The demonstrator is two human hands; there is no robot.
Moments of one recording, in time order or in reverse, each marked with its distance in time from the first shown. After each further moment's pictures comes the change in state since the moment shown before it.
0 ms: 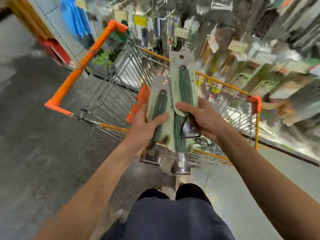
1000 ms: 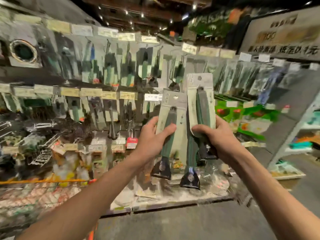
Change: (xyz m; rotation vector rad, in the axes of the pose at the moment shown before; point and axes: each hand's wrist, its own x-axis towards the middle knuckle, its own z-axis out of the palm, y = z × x) left_hand -0.133 0.111 0.592 0.011 -0.690 0.432; right_hand -0.414 -0.114 -0.460 -0.060 0.870 -0.614
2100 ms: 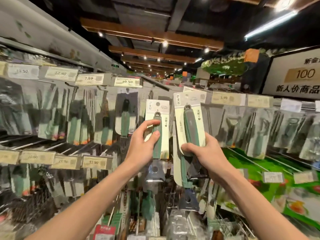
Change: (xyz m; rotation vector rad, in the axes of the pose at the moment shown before) left_hand 0.378 -0.013 0.025 0.354 0.262 0.445; right_hand 0.382 0.009 -0.029 -0.150 -0.128 -0.191
